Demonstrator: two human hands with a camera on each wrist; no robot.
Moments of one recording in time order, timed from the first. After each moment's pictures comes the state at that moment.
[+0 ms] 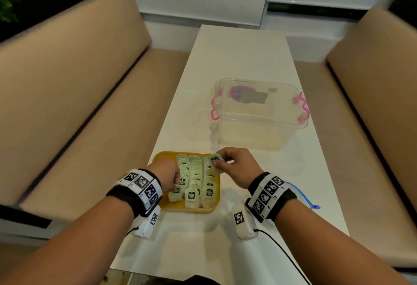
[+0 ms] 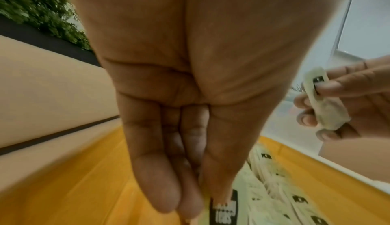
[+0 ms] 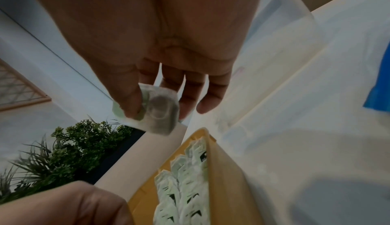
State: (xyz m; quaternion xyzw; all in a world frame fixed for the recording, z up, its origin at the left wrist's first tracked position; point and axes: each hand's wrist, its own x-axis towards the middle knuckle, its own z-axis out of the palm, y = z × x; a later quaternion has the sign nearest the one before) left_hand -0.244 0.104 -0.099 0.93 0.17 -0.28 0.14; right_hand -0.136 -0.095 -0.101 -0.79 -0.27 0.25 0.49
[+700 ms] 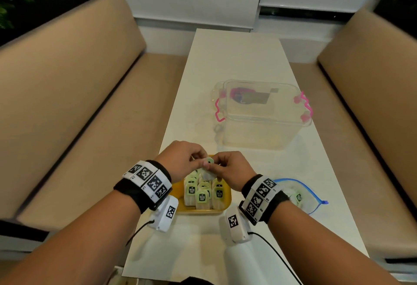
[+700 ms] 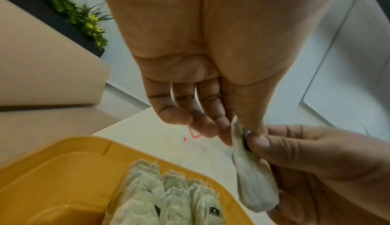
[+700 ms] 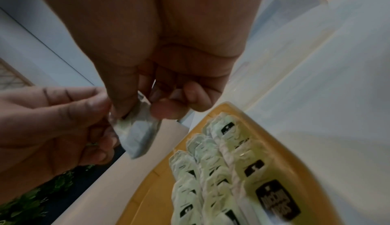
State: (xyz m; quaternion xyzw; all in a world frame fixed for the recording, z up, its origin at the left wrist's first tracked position) left_hand -0.239 0.114 -0.067 0.93 0.07 -0.04 0.36; right_hand -0.165 -0.059 -0.105 -0.79 -0.24 0.27 0.50
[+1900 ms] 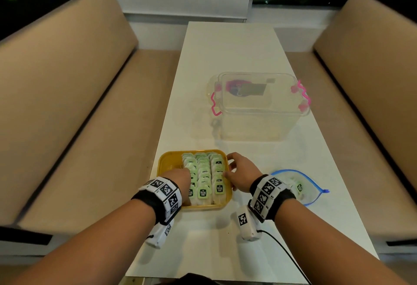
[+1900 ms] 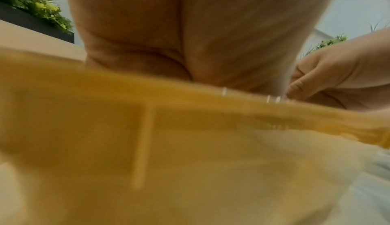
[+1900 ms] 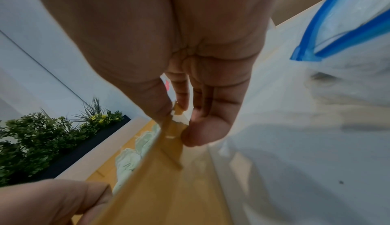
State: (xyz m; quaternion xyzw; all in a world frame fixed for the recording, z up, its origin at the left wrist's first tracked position) left_hand -0.249 0.094 -0.127 0.94 0.12 -0.32 0.02; right_hand -0.157 -0.085 -0.134 -0.87 -0.15 0.31 0.36
